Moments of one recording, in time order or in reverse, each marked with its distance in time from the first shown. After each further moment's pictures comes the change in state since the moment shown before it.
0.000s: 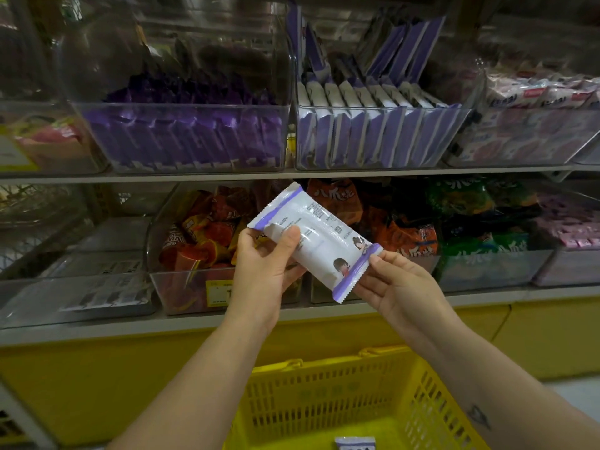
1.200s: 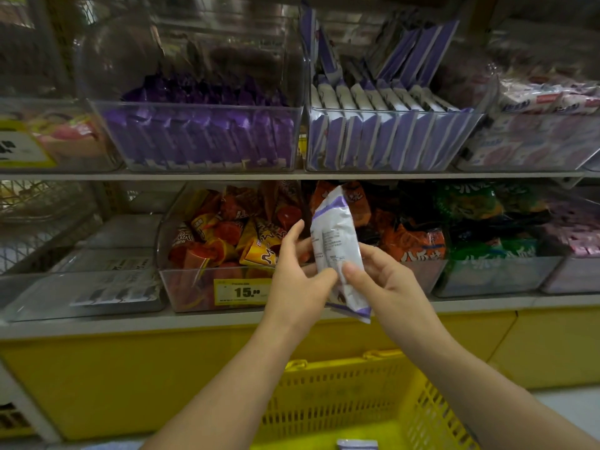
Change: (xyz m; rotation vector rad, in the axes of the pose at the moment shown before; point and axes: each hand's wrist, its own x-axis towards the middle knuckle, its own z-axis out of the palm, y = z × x) left_hand -0.014 -0.017 0.009 0.372 -0.140 0.064; right_hand -0.004 0.014 0.013 -0.542 -0.226 -0.327
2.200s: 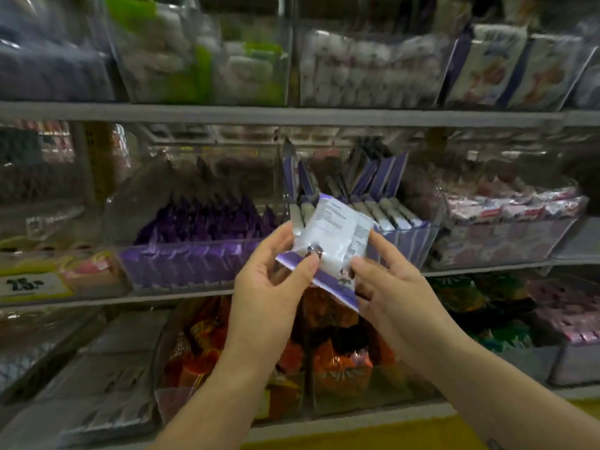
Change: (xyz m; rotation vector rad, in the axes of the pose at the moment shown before) left_hand 0.035 0.138 0.009 -0.068 0.042 0.354; right_hand 0.064 -0.119 -0.029 0.411 0.049 -0.032
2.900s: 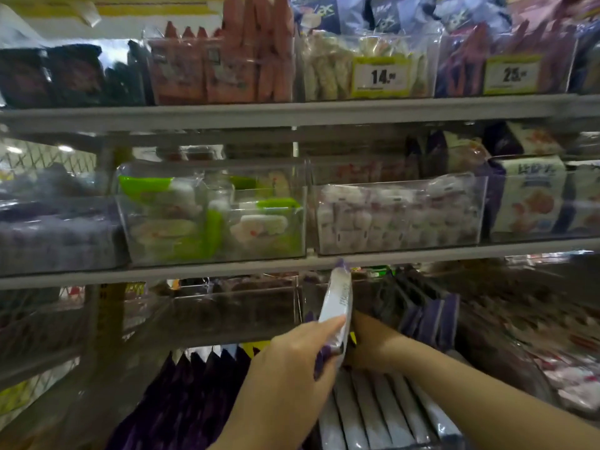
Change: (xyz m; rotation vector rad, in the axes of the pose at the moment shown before) left_hand 0.161 0.022 -0.003 1.085 -0.171 0.586; right_hand 0.242 -0.038 0.007 -1.215 -0.305 -0.228
